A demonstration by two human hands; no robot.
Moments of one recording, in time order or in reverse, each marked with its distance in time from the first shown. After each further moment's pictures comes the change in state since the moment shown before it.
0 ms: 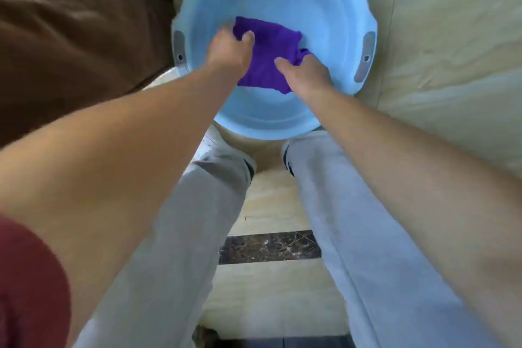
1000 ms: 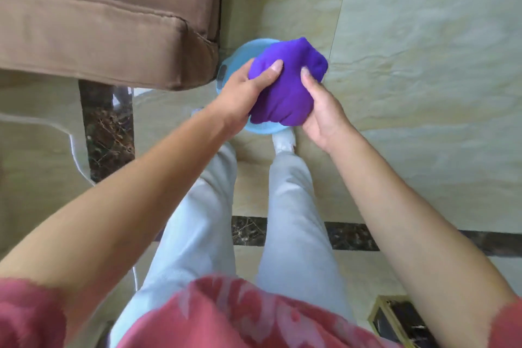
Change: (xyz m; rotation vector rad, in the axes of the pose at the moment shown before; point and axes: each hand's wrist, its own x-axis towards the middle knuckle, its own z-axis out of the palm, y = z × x) left_hand -0.384 0.079 -0.221 -1.233 -0.319 0.191; right_hand -0.419 -0.104 -0.166 0.889 -0.345 -0.226
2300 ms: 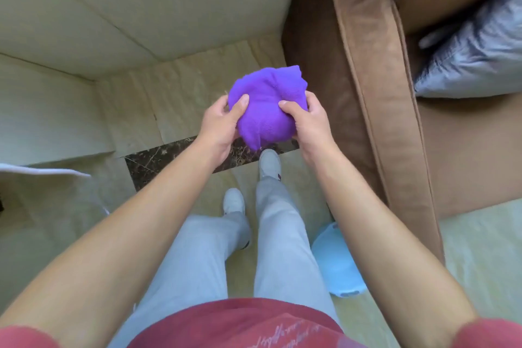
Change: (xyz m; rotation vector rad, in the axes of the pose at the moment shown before) left_hand -0.308 0.006 -0.549 -0.944 0.930 0.451; right_hand -0.023 0.317 0.601 -1.156 -0.581 -0.092
